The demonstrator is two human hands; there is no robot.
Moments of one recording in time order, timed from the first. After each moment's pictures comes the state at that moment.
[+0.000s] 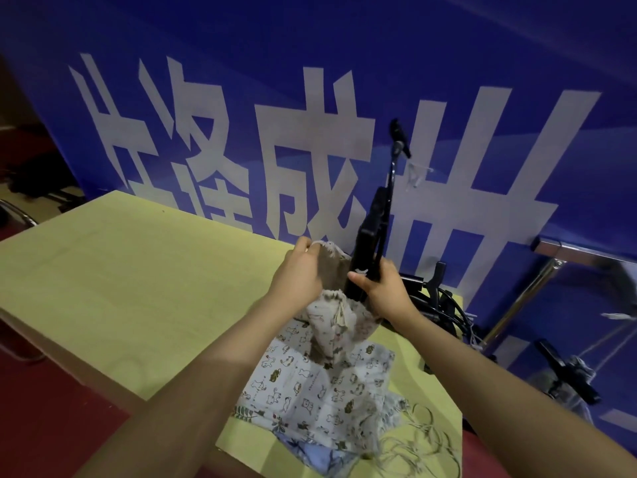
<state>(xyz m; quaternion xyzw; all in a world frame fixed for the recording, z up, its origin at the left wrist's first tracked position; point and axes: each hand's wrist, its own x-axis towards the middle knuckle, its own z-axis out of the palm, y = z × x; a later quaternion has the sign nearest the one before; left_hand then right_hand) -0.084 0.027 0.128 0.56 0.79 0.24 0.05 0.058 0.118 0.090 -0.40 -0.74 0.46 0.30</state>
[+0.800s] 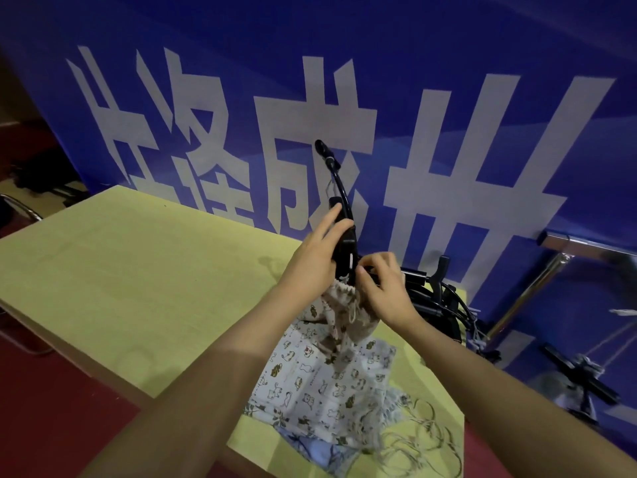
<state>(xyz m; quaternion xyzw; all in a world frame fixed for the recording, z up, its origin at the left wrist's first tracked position) -0.070 0.035 0.135 0.63 0.70 0.34 0.01 0.067 0.114 0.077 -0.36 -0.81 0.33 0.31</state>
